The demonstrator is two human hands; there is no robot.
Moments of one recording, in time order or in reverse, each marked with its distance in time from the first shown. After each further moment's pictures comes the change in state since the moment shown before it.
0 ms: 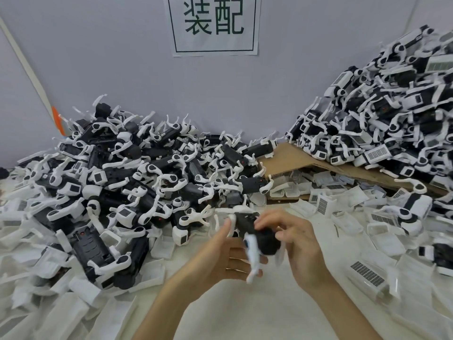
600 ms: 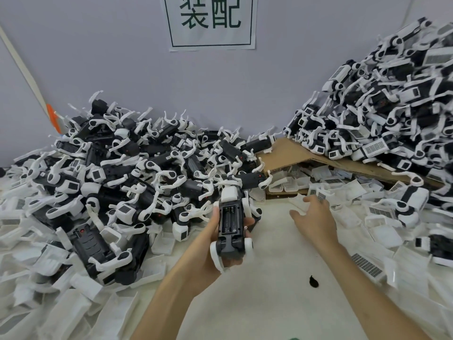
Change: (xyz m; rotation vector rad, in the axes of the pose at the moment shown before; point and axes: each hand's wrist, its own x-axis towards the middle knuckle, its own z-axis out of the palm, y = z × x) left_hand -0.004 -0.003 -0.005 -0.340 0.023 0.107; right_hand 0.042 0.045 -0.063 -1.031 0.396 0.595
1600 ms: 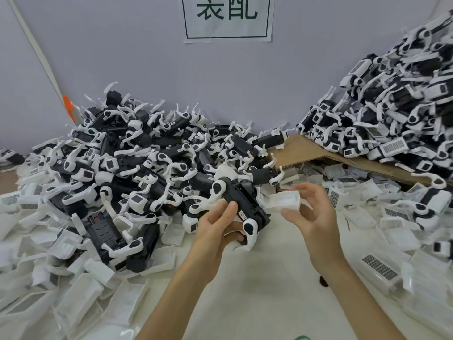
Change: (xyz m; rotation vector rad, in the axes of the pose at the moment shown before) left_hand 0.004 0.000 0.006 0.185 0.282 0.409; right_hand -0.074 -0.039 -0.014 0.972 -0.122 -0.317
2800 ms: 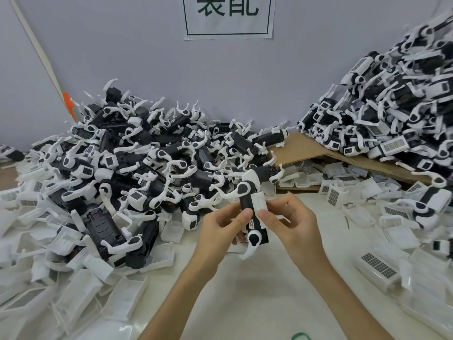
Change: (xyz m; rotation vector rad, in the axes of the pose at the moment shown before) left_hand -0.004 -0.003 0.005 0.342 -0.053 0.136; right_hand -0.013 0.003 0.019 -0.072 -0.165 -0.054
